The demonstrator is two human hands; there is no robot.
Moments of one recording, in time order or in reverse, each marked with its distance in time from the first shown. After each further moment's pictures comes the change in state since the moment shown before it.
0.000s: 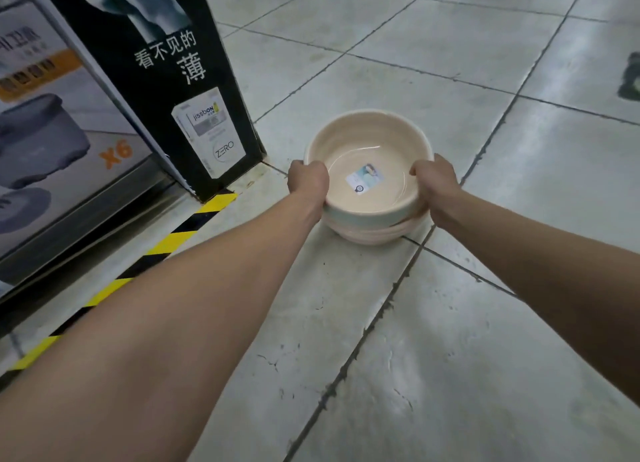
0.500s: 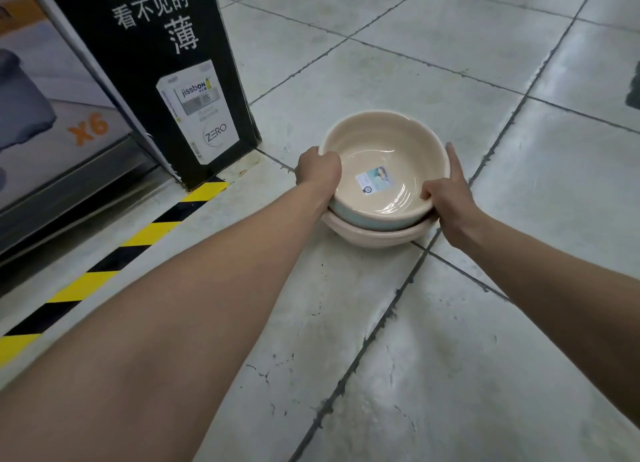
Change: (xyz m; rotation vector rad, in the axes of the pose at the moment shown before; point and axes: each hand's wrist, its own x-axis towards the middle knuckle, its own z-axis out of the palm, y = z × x) left_hand 0.043 -0.014 0.015 0.078 -0.067 0.066; right_hand 0.022 0.039 -0.001 0.096 -0.075 -0.048
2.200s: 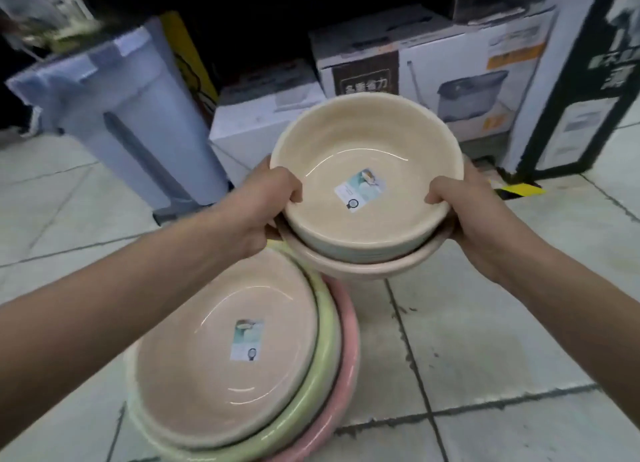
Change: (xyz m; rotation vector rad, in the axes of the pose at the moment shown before) left_hand -0.421 -0.044 -0.553 -0.112 0.537 -0.160; right_hand -0.507 -0.131 0.271 -0.002 -0.985 -0.195
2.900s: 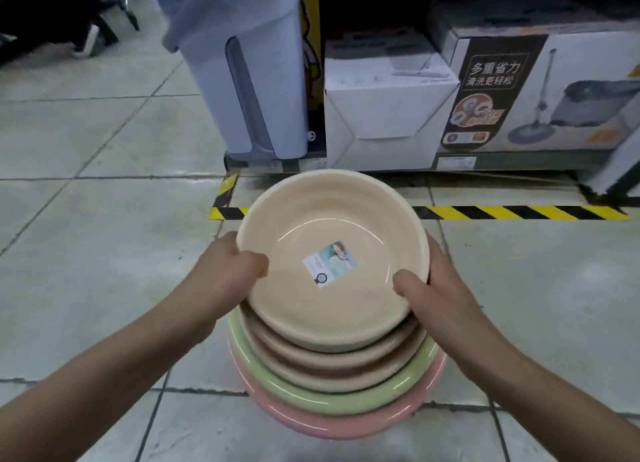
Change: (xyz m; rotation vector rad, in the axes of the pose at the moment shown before) left_hand -0.077 -0.159 -0.181 0.088 0.157 -0.169; right_hand -0.106 0.054 0.179 -0.355 -0.270 -0.030
